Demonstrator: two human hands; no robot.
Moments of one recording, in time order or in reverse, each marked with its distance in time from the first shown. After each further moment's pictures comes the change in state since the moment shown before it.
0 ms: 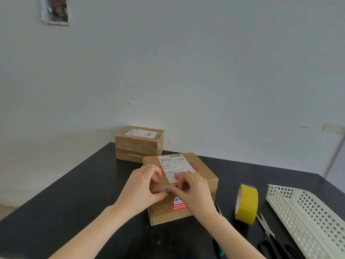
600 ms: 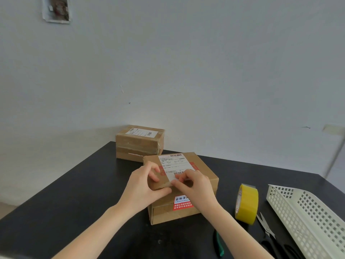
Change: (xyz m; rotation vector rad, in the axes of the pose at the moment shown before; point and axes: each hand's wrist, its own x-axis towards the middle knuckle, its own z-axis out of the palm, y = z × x) left_hand 0.001 -0.002 0.008 -0.203 0.081 -0.069; right_hand 0.009 -0.003 -0.010 0.085 -0.031 0.065
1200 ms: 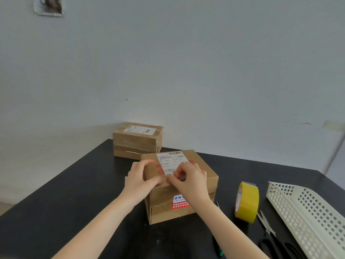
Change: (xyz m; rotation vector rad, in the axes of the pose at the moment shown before) left_hand 0.021 -0.016 0.015 -0.220 -0.062 -0.384; right_hand 0.012 -0.006 0.013 -0.063 0.079 0.049
